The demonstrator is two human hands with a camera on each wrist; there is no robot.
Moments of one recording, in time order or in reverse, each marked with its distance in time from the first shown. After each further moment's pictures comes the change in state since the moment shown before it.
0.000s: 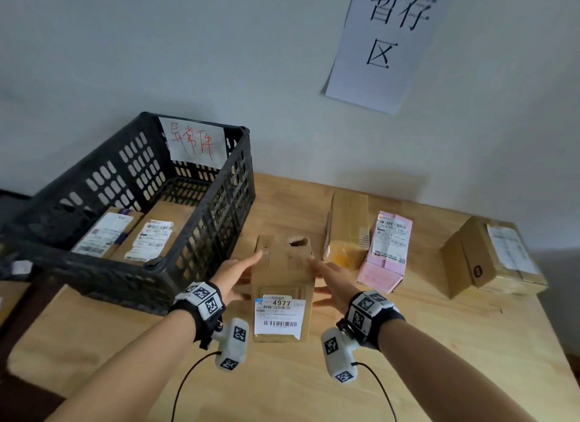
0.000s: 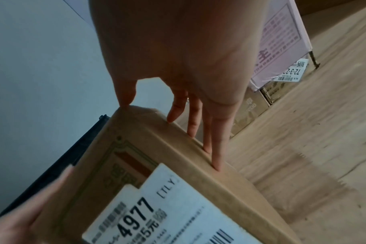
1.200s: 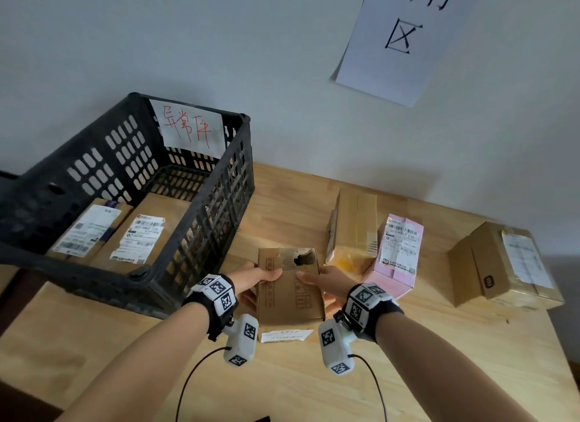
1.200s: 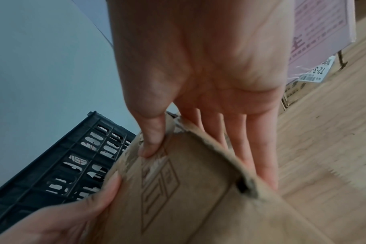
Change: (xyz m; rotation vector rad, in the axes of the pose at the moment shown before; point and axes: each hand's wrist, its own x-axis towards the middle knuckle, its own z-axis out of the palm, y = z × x) left_hand 0.045 0.006 0.019 0.366 -0.098 -0.122; right_hand 0.029 -0.022 -0.001 -0.428 -0.080 0.065
